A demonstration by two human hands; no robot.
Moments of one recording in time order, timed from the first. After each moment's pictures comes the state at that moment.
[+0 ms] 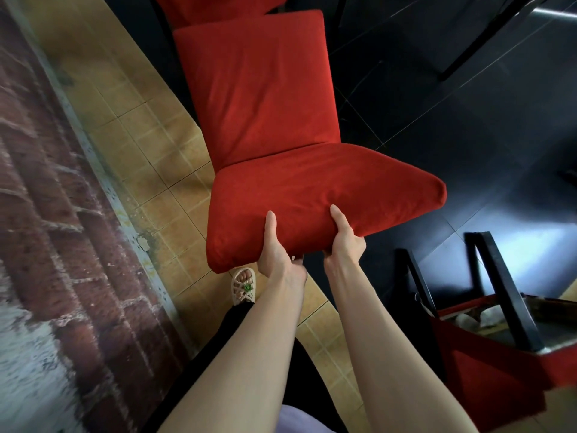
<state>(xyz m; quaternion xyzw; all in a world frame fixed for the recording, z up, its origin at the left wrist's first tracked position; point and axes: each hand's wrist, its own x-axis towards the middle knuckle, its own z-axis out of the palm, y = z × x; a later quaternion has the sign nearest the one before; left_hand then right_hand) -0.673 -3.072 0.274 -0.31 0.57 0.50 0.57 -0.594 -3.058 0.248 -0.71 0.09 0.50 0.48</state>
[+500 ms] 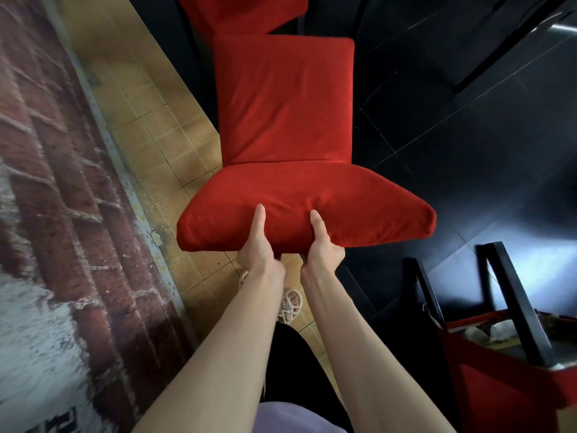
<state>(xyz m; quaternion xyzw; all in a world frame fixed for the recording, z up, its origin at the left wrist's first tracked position) -0.718 -3.085 0.278 -0.25 0.65 0.51 0.51 -0.653 -3.087 0.262 -0.69 0.07 0.52 0.50</state>
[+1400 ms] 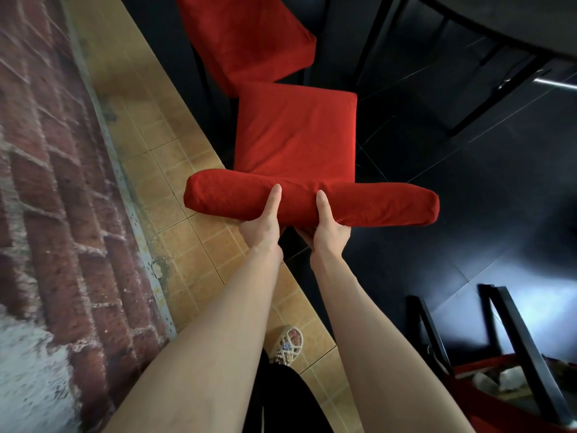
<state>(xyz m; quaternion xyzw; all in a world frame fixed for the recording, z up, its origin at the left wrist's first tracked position) -0.751 -2.987 0.297 -0.07 0.67 0.52 0.52 -0.670 -2.987 0.286 -0.66 -0.05 0.55 0.51</state>
